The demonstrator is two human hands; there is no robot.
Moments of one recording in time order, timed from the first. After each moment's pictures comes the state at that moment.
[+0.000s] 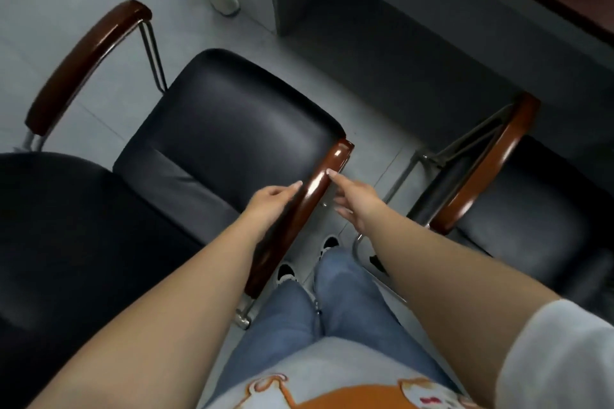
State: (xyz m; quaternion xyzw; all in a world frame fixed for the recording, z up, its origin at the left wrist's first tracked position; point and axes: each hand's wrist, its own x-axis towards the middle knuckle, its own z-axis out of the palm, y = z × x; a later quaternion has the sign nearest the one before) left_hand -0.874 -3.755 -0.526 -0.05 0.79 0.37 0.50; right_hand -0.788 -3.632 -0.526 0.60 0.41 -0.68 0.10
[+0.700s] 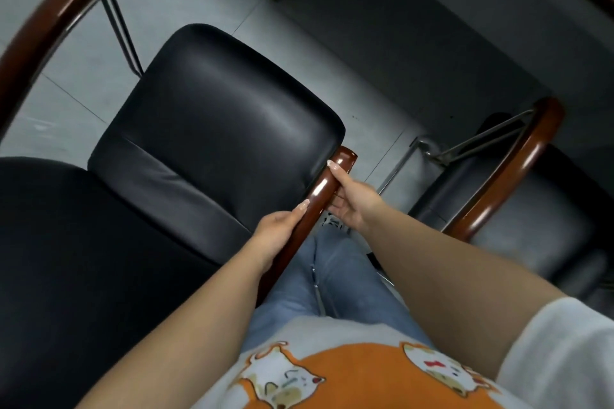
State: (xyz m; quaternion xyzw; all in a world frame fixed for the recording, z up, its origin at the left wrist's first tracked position) left_hand -0.873 -3.742 -0.553 -0.13 0.72 0.37 0.57; right_hand -0.823 -3.605 -0.560 0.62 0.25 -0.74 0.08
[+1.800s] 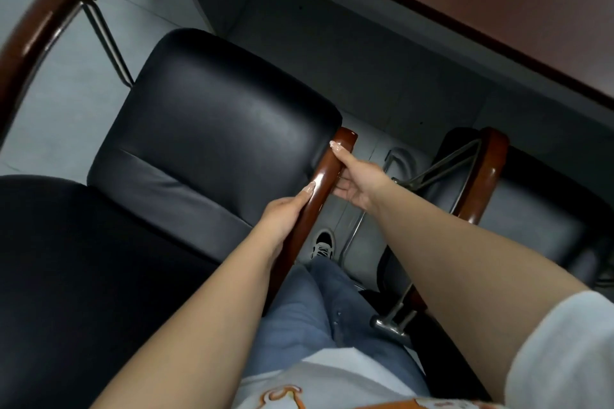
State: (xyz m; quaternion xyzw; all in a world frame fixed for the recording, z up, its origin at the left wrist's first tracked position) left_hand -0.922 -3.569 -0.558 -0.10 0.73 0.34 0.58; right_hand -0.857 -3.445 -0.557 0.61 0.25 -0.75 0.01
